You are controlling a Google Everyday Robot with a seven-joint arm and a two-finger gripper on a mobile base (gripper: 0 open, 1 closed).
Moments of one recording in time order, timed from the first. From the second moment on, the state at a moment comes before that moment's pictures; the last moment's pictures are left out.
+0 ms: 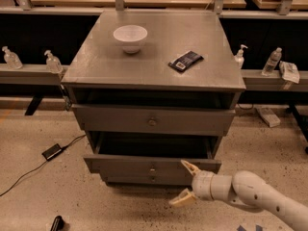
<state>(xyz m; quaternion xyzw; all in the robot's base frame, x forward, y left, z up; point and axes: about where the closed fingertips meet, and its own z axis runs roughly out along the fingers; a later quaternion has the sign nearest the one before) 0.498 -0.100 0.477 -0.52 0.70 0.22 0.44</state>
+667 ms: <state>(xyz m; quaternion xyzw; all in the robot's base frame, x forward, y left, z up) 0.467 -0.114 0.500 -0.48 0.71 0.24 0.46</state>
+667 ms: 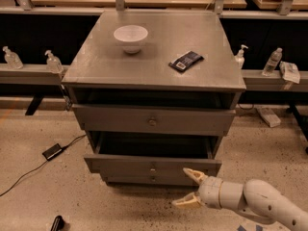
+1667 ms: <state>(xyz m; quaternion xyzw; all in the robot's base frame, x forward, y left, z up) 0.588 -0.085 0.472 -0.47 0.70 0.27 0.46</state>
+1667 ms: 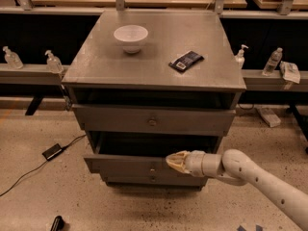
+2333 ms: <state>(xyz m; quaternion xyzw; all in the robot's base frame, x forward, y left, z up) 0.638 -0.076 0.457 -0.48 0.70 0.26 0.47</state>
